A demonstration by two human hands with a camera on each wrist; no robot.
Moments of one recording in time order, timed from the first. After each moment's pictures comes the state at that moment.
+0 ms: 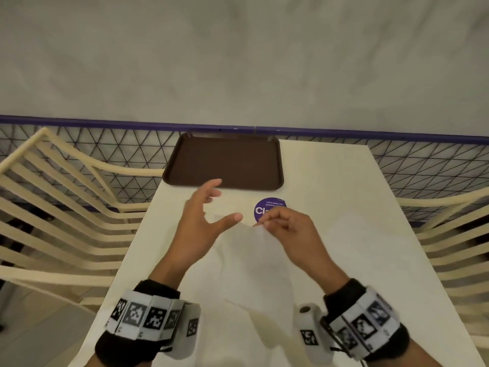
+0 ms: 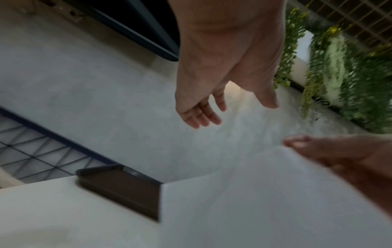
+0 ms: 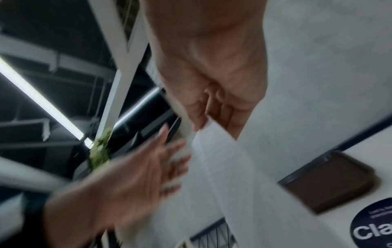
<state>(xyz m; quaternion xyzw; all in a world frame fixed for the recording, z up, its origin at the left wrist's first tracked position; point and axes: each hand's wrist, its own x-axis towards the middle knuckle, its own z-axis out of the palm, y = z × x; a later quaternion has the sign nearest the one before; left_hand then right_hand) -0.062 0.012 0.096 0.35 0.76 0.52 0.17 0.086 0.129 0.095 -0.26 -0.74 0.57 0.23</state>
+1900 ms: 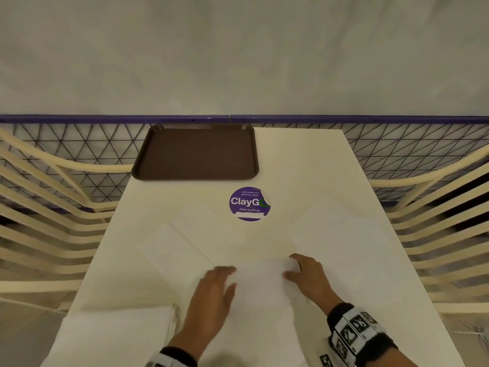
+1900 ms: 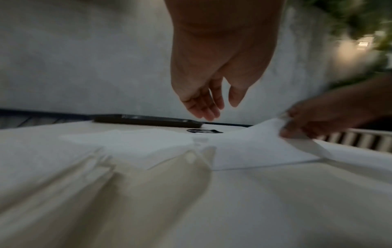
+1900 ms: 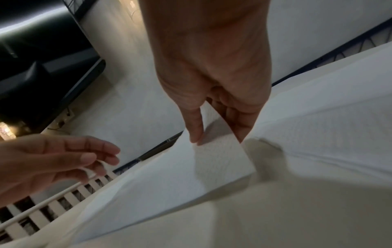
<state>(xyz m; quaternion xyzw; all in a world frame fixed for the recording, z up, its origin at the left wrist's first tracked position) 0.034 -0.008 -0.046 0.45 0.82 0.30 0.17 0.188 0.178 -0.059 -0.47 -0.77 0.43 0.04</state>
